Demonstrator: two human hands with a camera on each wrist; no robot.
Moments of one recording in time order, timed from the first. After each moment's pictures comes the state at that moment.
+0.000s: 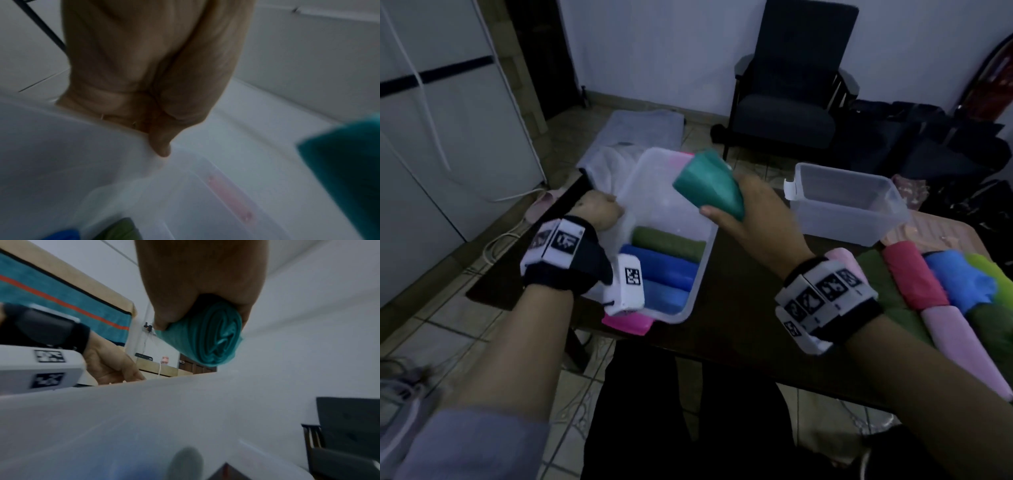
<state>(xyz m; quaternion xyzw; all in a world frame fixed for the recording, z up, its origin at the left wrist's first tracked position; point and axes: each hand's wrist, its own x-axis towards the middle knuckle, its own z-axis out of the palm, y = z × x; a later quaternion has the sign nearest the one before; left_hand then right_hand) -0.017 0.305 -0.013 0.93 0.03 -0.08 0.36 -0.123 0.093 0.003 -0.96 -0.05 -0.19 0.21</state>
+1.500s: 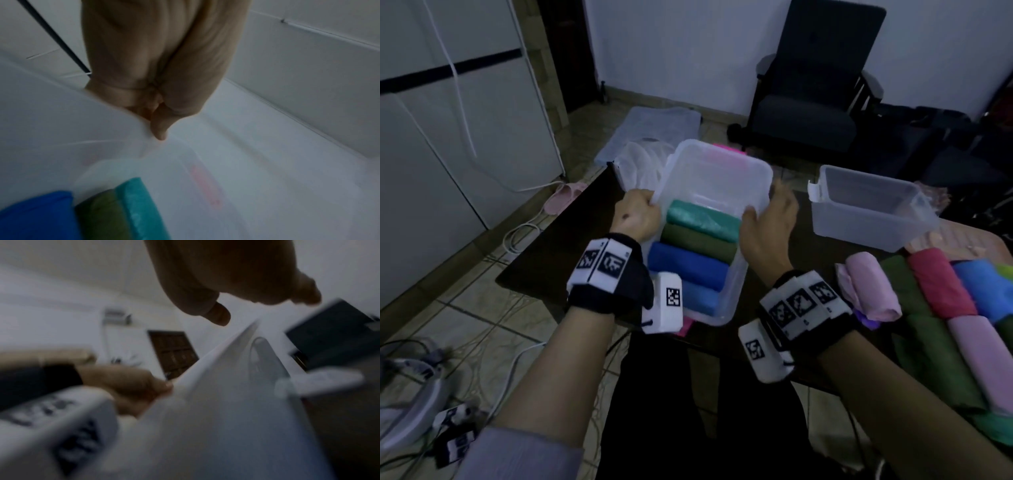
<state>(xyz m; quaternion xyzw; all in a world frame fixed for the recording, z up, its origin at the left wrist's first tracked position) -0.047 0.300 -0.011 0.91 0.00 -0.05 0.42 -0.105 0.137 -0.028 -0.85 0.18 -0.23 0.43</state>
